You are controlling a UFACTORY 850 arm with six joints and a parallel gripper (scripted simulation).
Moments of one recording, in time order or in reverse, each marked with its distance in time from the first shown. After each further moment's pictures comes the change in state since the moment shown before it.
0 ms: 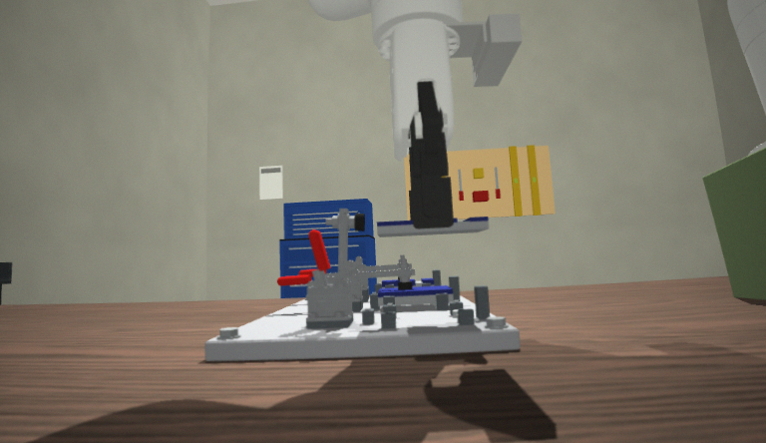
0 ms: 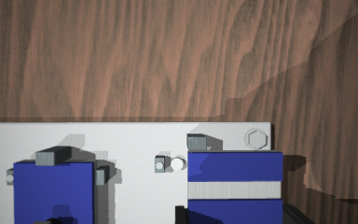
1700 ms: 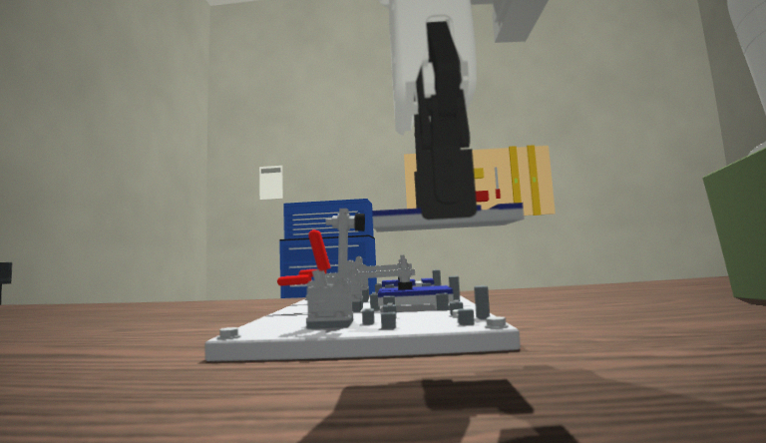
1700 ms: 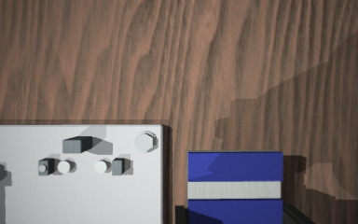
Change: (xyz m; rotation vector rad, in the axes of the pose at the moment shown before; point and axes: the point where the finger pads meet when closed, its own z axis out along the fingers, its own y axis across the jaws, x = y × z) arm 0.002 0.093 0.001 0.003 0.003 0.000
